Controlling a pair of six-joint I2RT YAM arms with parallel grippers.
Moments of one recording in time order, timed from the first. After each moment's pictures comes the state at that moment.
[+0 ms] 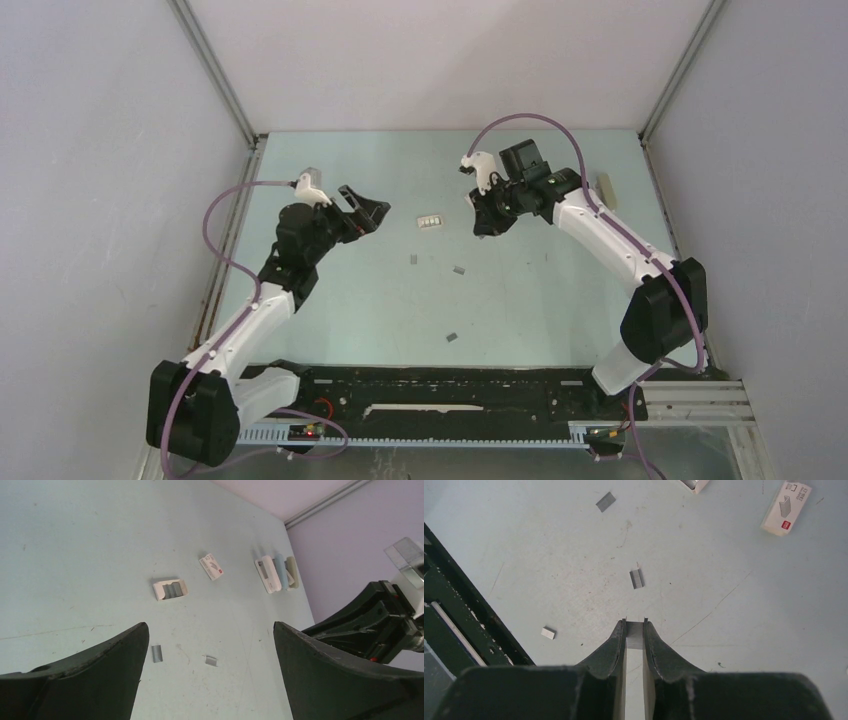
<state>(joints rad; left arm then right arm) -0.26 1.06 0.63 0.23 0.20 -0.71 0.48 1.61 1.43 -0.73 -0.39 -0.22</state>
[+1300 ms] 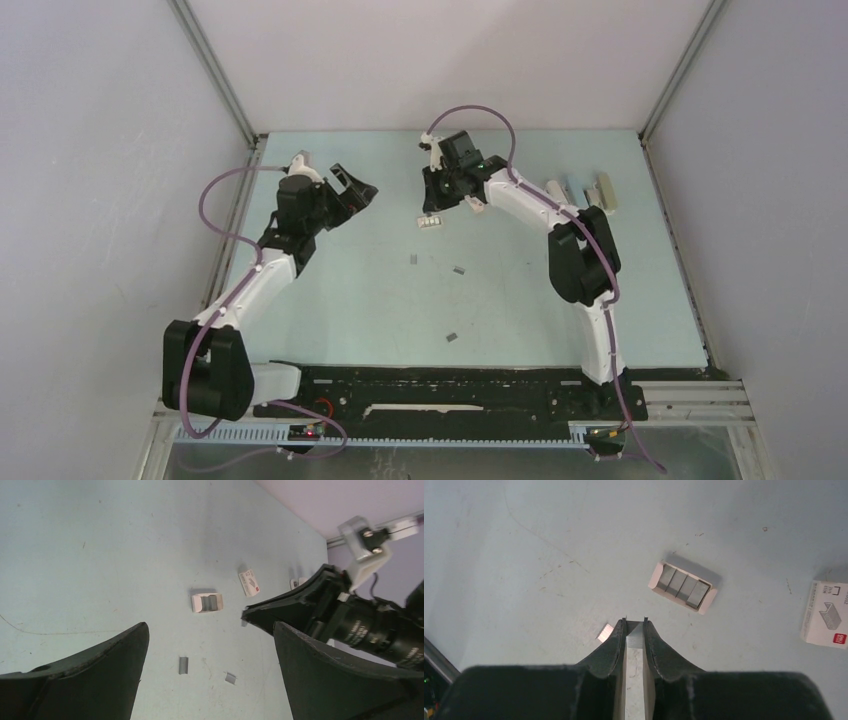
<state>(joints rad) -0.16 1.26 0.82 0.05 0.16 -0.73 0.58 2.13 1.84 -0.53 -0.28 0.18</state>
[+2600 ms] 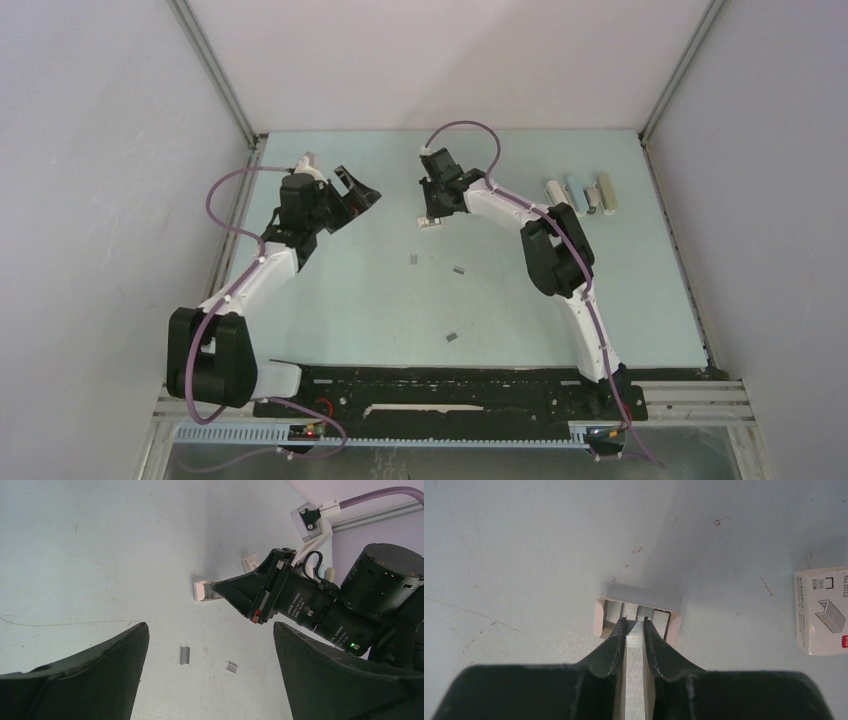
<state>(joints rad) -0.15 1.32 0.85 0.02 0.23 -0.73 0.63 2.32 1.91 -0.49 0.03 0.34</state>
